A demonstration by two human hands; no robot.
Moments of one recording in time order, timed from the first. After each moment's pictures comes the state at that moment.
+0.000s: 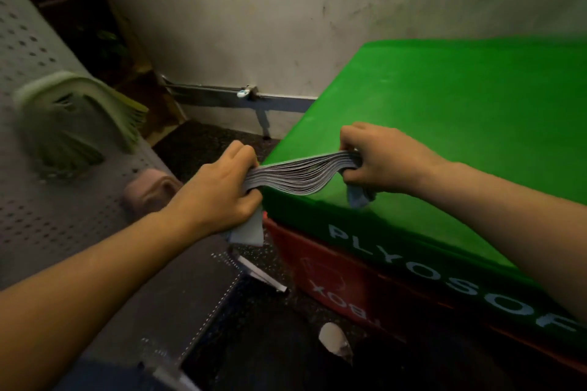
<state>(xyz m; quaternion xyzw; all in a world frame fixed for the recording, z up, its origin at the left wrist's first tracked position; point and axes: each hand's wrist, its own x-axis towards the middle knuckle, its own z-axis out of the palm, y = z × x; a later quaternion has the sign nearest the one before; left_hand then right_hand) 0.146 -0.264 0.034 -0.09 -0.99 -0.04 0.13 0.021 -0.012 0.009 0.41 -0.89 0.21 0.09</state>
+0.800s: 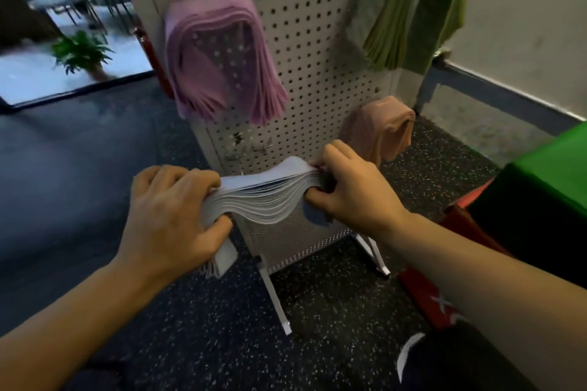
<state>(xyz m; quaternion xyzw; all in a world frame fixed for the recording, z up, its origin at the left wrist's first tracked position) 0.476 -0.509 -0.031 0.25 -0.93 0.05 0.28 0.235 -0.384 -0.051 0.62 -0.70 0.35 0.01</state>
